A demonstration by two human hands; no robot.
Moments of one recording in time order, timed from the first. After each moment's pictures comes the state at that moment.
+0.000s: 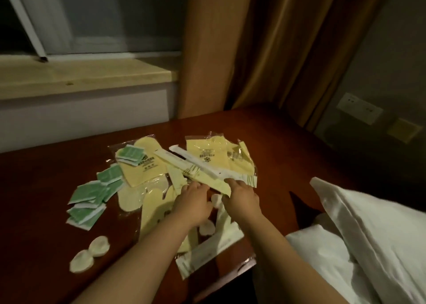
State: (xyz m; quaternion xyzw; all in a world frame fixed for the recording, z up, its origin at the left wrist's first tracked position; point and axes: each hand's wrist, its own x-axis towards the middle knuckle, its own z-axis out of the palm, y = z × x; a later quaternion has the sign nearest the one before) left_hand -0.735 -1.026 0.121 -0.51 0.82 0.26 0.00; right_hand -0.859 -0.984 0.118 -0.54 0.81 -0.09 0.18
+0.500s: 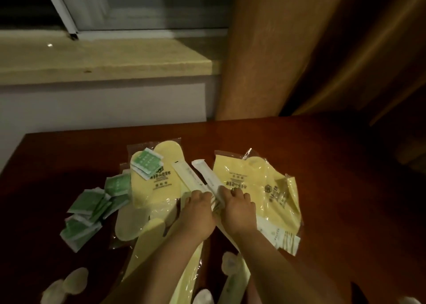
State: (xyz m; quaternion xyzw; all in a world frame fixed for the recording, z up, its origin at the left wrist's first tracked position) left_hand -0.779 -1.154 0.066 -0.67 0.68 0.28 -0.01; right_hand -0.888 -1.158 0.042 -0.69 0.70 -0.02 0.19
